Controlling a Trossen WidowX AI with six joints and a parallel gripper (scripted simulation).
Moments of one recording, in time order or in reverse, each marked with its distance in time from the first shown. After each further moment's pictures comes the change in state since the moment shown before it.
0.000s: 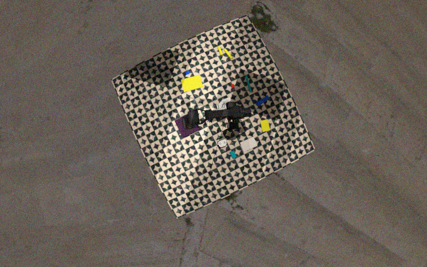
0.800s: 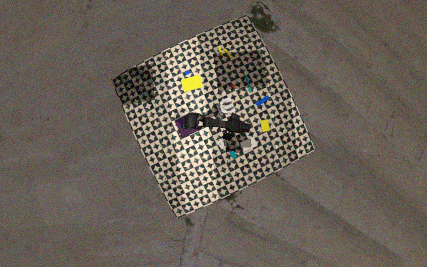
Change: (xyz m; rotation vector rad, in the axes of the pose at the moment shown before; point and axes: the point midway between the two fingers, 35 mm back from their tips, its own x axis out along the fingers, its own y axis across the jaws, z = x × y) arm -0.007 -0.076 -0.020 0.528 0.001 -0.008
